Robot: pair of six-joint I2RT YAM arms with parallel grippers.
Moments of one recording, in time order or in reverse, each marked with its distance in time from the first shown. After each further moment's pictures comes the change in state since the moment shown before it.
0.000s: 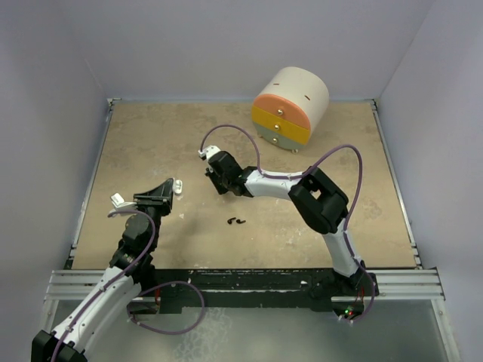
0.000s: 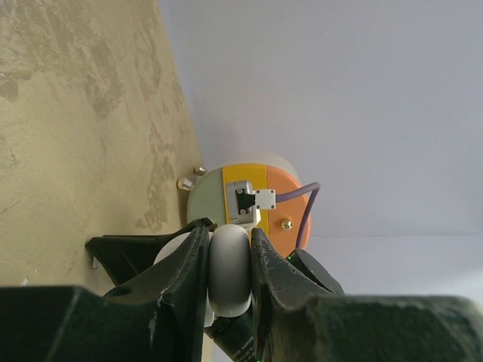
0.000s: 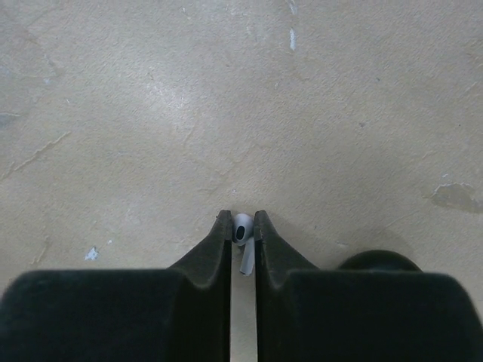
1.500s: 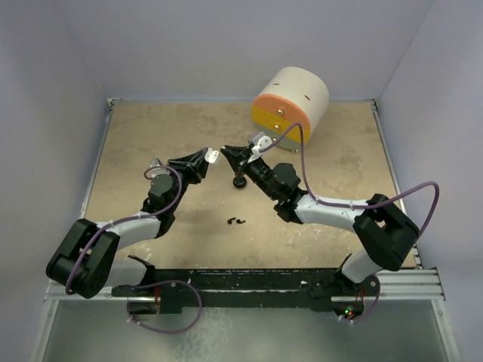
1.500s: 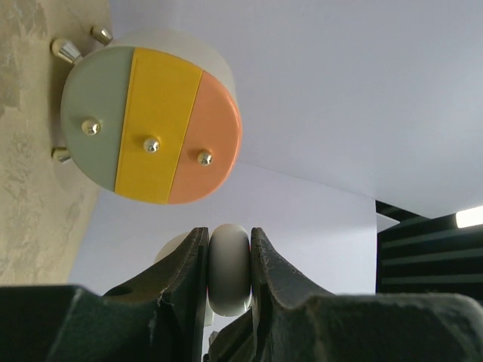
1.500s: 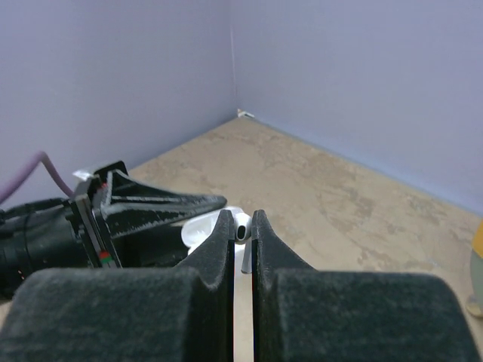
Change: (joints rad) left arm -0.012 0.935 0.293 0.682 0.334 -0.428; right arm -0.028 -0.575 -0.629 1.068 -0.080 -0.084
